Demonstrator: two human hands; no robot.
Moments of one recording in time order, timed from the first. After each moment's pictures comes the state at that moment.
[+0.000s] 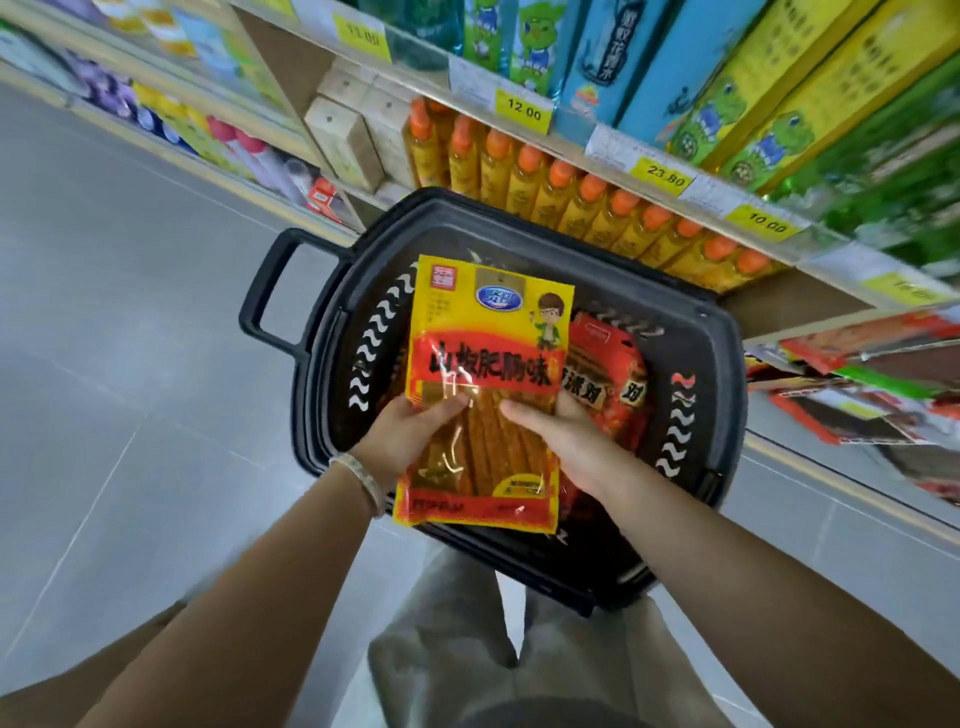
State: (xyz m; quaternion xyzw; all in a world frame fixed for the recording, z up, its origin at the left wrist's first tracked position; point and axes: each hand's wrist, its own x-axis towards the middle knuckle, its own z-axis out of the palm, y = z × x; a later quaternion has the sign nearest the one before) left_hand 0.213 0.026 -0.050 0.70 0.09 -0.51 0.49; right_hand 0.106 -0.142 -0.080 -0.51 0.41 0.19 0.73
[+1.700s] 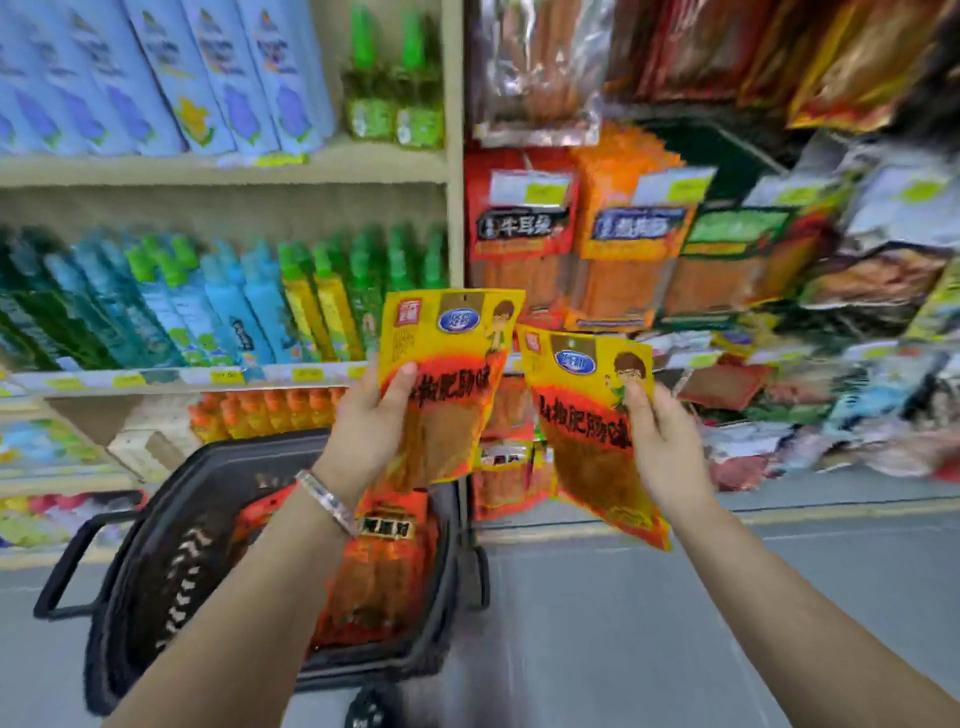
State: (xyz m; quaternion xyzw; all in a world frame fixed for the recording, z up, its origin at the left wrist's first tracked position) left_hand 0.013 -0.148 0.171 0.73 -0.36 -0.18 0.55; right_hand -0.230 -0.265 0.154 -0.71 0.45 -0.41 0.35
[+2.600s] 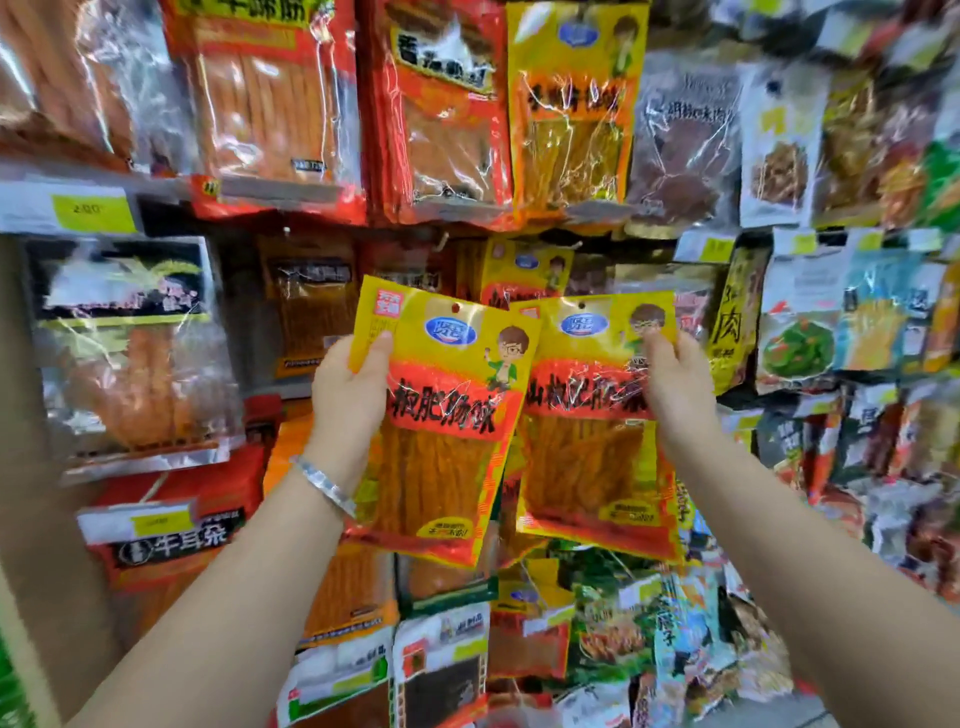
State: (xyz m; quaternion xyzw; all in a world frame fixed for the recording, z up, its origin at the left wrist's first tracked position) left_hand -0.213 -0.522 0.389 0.47 -0.43 -0.12 0.76; right_hand -0.476 -0.606 0.398 -0.57 0.44 -0.65 0.25
